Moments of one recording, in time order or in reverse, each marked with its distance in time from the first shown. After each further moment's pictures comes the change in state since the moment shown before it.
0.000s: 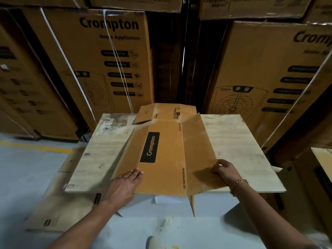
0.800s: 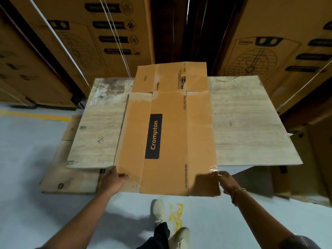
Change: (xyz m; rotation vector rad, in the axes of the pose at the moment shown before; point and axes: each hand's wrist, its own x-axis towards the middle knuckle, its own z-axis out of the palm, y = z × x) left_hand 0.006 -0.042 0.099 -0.701 -0.313 -0.818; right_hand 0.030 0.140 0.053 -0.152 -0.102 0.410
